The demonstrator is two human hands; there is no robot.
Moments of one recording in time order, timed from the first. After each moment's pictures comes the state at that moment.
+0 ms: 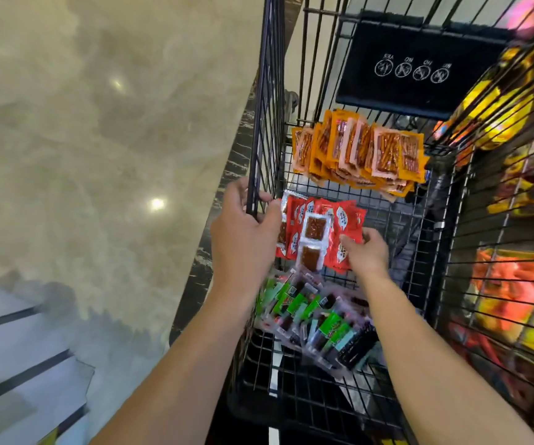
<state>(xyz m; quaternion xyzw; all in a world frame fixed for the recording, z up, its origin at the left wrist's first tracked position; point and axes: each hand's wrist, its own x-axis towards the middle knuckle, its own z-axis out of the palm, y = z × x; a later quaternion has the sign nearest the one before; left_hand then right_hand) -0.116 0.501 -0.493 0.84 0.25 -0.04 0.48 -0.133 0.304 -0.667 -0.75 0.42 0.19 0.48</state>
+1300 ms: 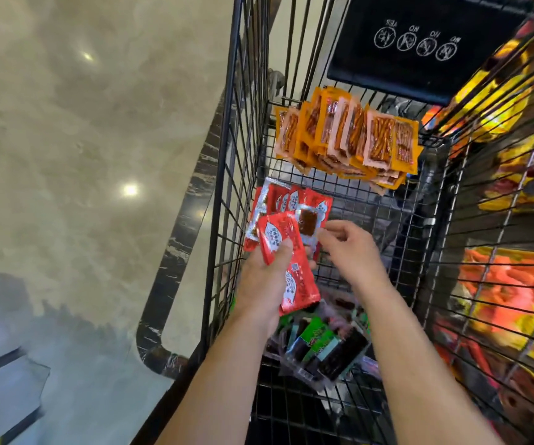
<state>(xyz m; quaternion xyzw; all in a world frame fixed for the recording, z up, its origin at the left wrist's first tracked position) -0.178 0.456 -0.600 0.52 0.42 -0.26 0.70 -0.136 0.306 -0.644 -0.77 0.29 0.27 0.49</state>
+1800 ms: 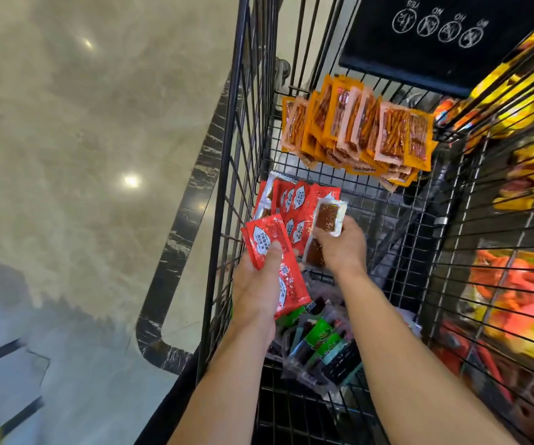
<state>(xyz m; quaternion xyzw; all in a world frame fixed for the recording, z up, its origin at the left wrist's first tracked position) -0.190 0.463 -0.619 0.54 0.50 -0.21 0.64 -0.133 0.326 -0.699 -0.77 0.37 0.22 0.47</state>
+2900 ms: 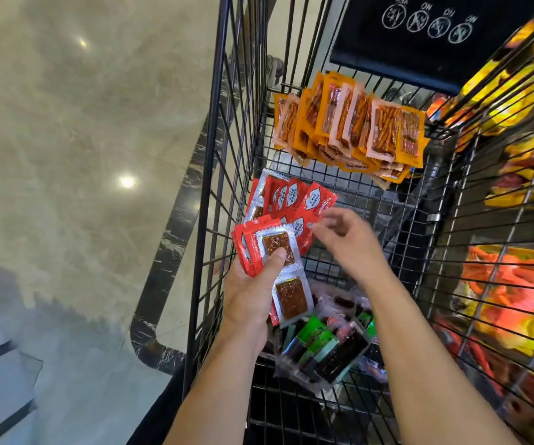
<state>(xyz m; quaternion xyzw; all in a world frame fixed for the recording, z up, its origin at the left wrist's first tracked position) -0.202 0.460 -0.617 0.50 0.48 -0.18 0.70 -0.128 0.297 -0.642 -0.78 0.21 0.30 0.51</state>
